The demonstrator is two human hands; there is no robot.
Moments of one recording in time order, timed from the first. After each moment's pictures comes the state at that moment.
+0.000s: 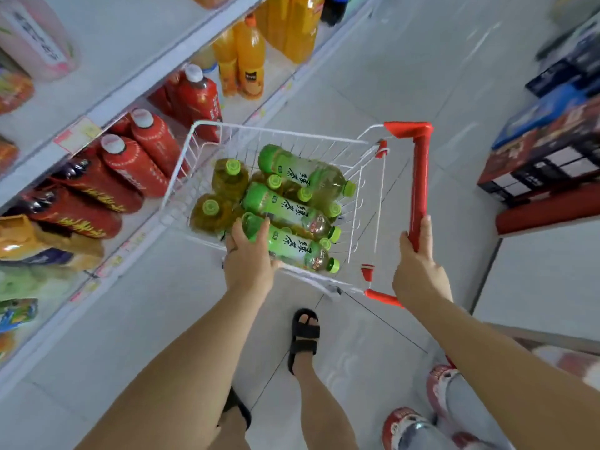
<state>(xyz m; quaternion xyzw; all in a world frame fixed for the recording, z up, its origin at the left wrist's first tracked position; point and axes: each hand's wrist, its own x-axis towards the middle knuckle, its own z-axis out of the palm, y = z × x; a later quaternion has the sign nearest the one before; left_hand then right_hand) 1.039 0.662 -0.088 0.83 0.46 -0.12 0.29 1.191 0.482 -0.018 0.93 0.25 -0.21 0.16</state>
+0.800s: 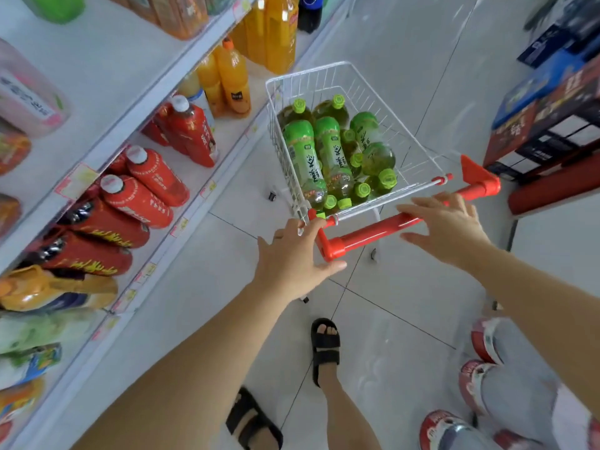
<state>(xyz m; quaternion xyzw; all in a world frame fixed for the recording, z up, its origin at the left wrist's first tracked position) 1.082 0.663 -0.037 0.93 0.22 -0.14 0.28 1.263 0.485 0.007 0.92 0.35 -0.18 0.05</state>
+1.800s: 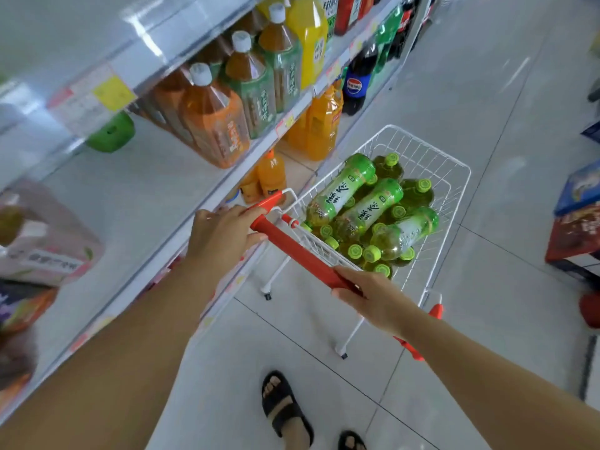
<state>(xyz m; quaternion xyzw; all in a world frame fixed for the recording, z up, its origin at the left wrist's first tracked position) 1.240 0.972 -0.020 0.96 0.26 -0.07 0.06 1.365 0.735 -0.022 0.79 0.45 -0.36 -0.20</state>
